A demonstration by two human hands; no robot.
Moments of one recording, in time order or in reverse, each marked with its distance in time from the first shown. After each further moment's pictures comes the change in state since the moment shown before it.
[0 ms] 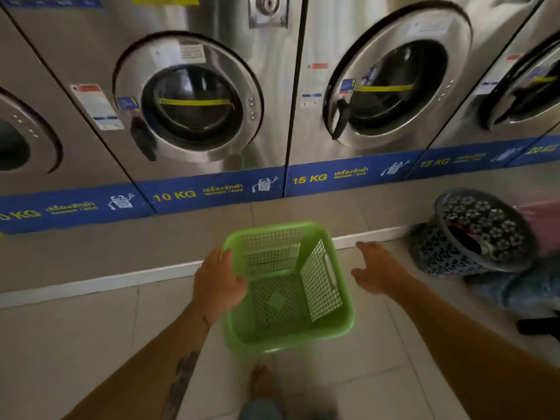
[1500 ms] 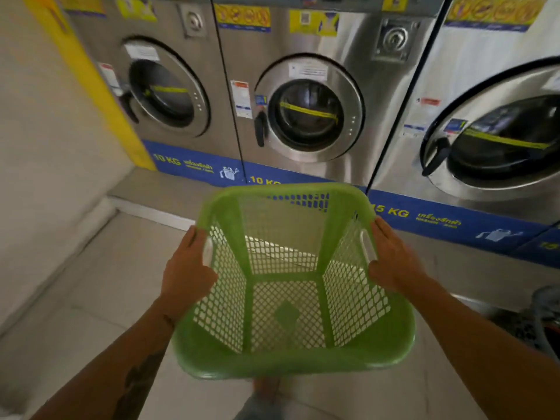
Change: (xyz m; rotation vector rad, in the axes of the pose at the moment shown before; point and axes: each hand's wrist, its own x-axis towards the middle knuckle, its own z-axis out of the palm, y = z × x) left_hand -0.181 -0.013 -0.057 -0.120 0.341 -0.456; right_hand -0.010 -0.026 -0.042 -0.128 0.075 -0.626
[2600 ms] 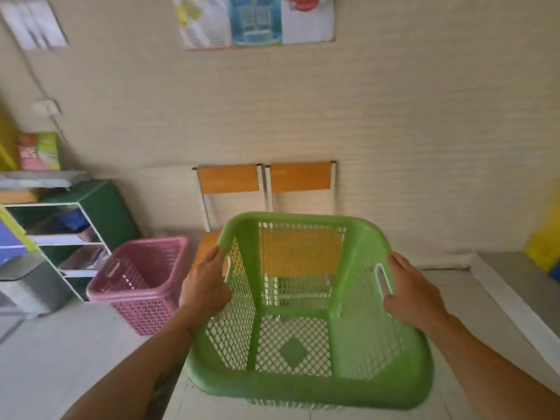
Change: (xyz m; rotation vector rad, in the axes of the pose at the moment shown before) left_hand -0.739 -0.485 -0.280 0.180 0.733 -0.962; right_hand -0.451 -0.685 0.210 -0.115 -0.161 -1.187
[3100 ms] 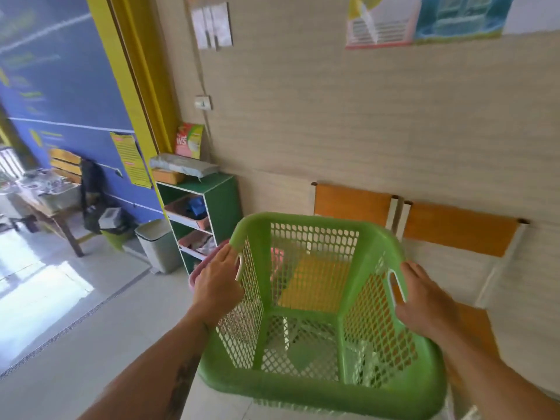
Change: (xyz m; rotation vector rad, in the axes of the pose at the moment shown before) left_hand 0.143 -0.234 -0.043 0.127 0.188 -0.403; right_hand 0.279 -0.271 0.088 -0.001 -0.043 -0.398
